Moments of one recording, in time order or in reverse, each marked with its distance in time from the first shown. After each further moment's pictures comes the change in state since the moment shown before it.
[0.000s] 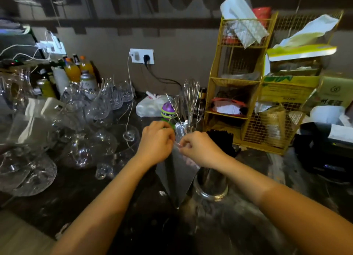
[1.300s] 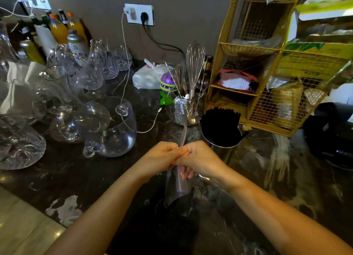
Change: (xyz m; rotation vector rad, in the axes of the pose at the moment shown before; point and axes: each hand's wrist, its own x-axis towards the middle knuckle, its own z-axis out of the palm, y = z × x) left_hand -0.042 0.007 0.041 -0.866 -0.549 -0.364; right_hand -0.013 0.051 0.057 0.678 -0.283 0.199
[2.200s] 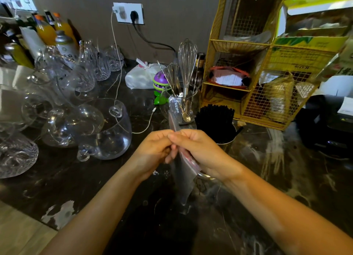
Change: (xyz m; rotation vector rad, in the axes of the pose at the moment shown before) left_hand -0.001 0.009 -0.002 -0.361 0.018 0.182; right_hand -0.008 -0.021 -0.001 0.307 0.070 -0.228
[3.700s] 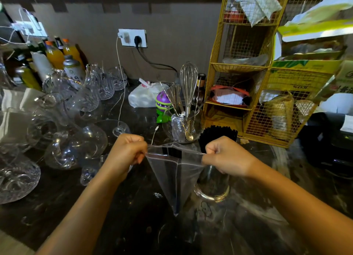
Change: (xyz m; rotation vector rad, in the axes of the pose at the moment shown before) left_hand 0.009 0.035 -0.054 0.240 0.324 0.034; right_hand 0.000 -0.044 -0.045 -0.734 0.083 0.086
